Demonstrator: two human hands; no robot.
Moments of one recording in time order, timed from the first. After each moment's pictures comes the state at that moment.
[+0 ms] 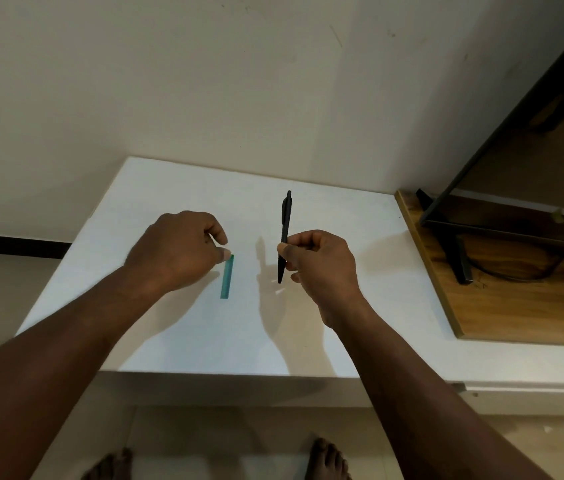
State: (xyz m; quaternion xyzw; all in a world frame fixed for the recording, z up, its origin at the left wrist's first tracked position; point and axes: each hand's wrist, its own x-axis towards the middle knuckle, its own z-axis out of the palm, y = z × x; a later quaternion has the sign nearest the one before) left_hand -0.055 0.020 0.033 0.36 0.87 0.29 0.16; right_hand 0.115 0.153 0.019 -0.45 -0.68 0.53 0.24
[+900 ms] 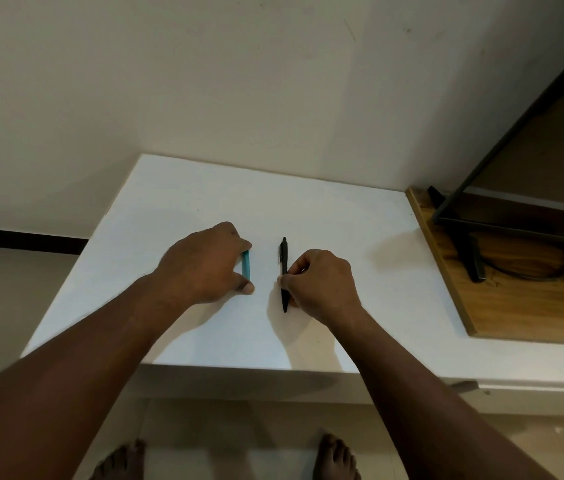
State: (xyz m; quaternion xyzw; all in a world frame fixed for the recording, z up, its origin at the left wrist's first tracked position) left_hand -0.049 0.029 0.003 0.50 0.86 0.08 0.08; right_hand 0.111 0.144 -0.004 -0.47 -0.80 0.36 0.10
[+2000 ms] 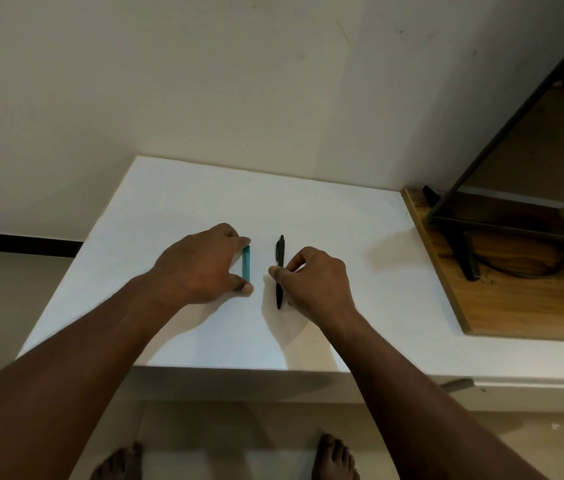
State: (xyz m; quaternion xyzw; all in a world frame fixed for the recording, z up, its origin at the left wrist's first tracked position) left_hand -0.052 0.030 0.001 0.52 0.84 0.10 0.08; right_hand 0.107 0.145 -0.015 -0.47 -0.82 0.30 0.12
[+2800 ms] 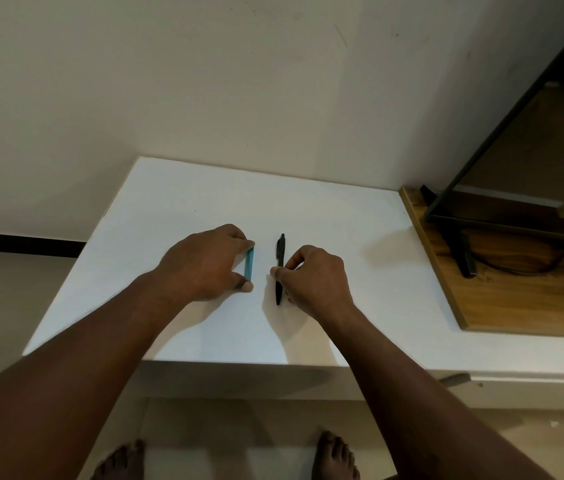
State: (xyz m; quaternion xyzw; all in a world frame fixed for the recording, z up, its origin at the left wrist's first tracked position) left_hand -0.053 0.031 -0.004 0.54 0.83 0.09 0.08; right_hand 0.109 0.146 -0.016 -0.47 -0.82 0.31 0.11
